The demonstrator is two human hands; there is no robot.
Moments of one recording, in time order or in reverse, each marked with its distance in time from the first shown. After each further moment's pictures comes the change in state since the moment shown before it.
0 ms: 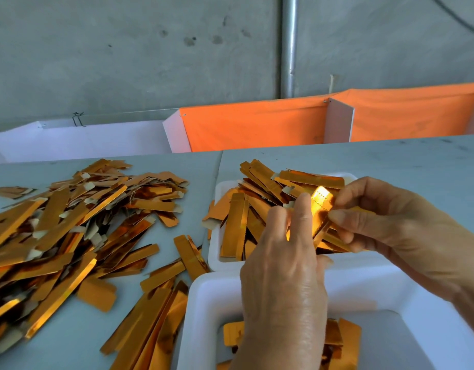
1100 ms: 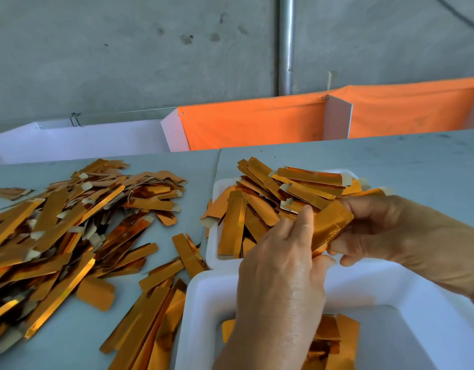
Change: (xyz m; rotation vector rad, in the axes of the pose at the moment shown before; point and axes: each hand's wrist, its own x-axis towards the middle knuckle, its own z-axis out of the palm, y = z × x) left_hand -0.003 -0.012 0.005 -0.090 -0.063 0.080; right_hand -0.001 0.001 -0.013 -0.217 -0.315 0.045
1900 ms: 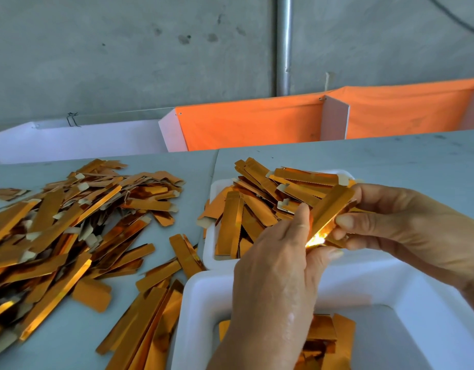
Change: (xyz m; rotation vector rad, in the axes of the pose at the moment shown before) left_hand 0.001 0.001 -0.002 -0.078 -0.037 0.000; right_hand -0.001 0.009 -0.013 0.250 0.109 0.003
